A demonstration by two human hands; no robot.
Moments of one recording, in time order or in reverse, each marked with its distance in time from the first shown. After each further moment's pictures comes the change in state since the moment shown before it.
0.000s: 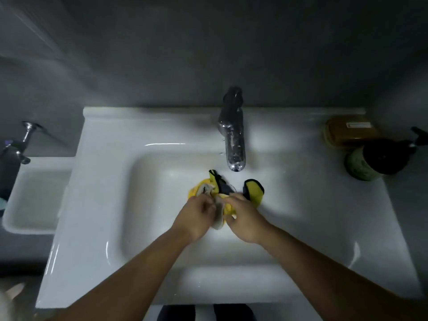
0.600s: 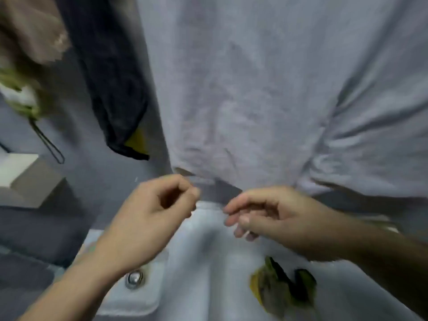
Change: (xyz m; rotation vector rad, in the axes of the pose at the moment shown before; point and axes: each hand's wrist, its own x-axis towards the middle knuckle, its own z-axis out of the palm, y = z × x) left_hand -0.243 0.087 -0.375 -0.209 0.405 0.631; right_hand -0.128 -0.401 -0.144 0.218 -0.027 -0.493
